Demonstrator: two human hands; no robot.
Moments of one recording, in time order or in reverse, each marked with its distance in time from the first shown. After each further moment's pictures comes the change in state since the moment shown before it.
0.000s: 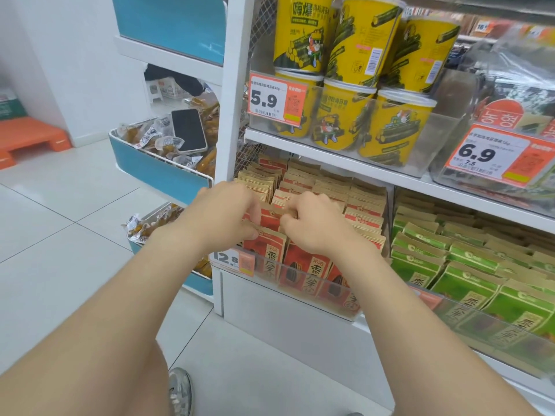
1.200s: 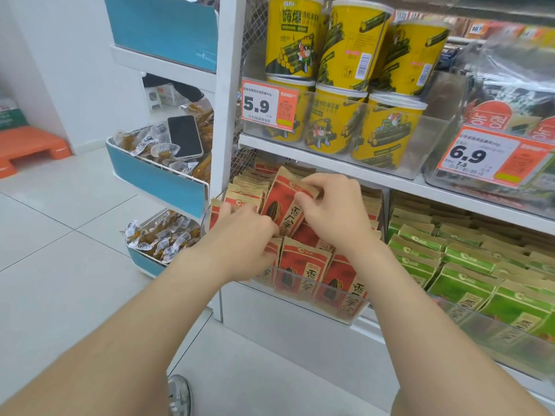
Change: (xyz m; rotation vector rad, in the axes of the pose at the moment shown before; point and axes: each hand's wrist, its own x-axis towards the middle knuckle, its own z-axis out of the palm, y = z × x) left_hand -0.006 0.032 0.029 0.229 -0.073 0.185; right_hand 0.011 0.036 -0.012 0.186 0.451 -0.085
